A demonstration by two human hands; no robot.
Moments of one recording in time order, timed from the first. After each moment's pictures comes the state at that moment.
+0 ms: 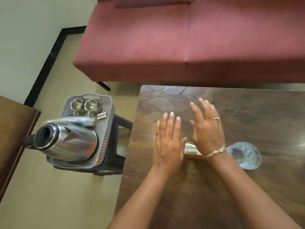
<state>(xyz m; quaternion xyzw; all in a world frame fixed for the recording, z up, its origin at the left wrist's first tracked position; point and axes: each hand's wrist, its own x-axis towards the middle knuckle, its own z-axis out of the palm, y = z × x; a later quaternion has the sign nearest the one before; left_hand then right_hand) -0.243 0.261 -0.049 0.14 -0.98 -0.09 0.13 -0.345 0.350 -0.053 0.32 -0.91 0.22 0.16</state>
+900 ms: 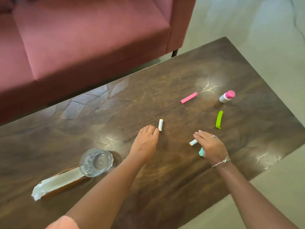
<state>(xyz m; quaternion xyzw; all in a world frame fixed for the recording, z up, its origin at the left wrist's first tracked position) -0.406 0.596 -0.130 -0.24 -0.95 -0.09 -0.16 -0.366 0.843 -0.150 0.16 -0.98 0.10 0.11</state>
